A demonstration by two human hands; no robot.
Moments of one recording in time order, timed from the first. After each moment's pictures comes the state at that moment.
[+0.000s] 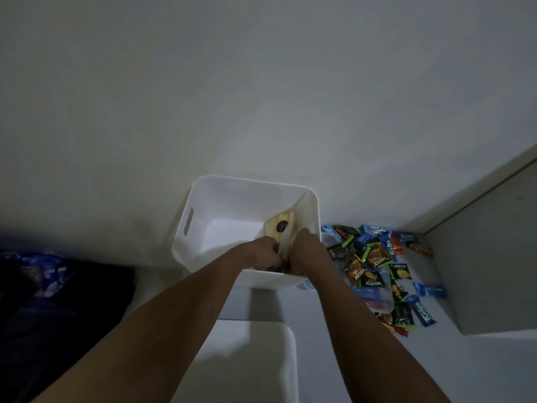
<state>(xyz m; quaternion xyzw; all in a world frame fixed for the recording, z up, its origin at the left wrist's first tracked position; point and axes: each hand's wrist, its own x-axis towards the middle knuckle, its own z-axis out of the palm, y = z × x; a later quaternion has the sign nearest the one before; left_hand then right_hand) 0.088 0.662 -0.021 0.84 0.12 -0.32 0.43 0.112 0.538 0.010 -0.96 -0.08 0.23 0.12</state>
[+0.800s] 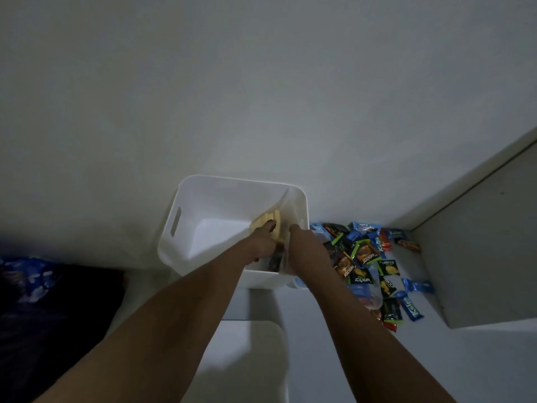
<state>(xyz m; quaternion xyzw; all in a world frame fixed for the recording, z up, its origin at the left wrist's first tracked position) 0.110 0.642 -0.030 0.76 0.21 -0.25 0.57 0.108 0.514 0.025 -0.97 -0.18 0.15 0.08</state>
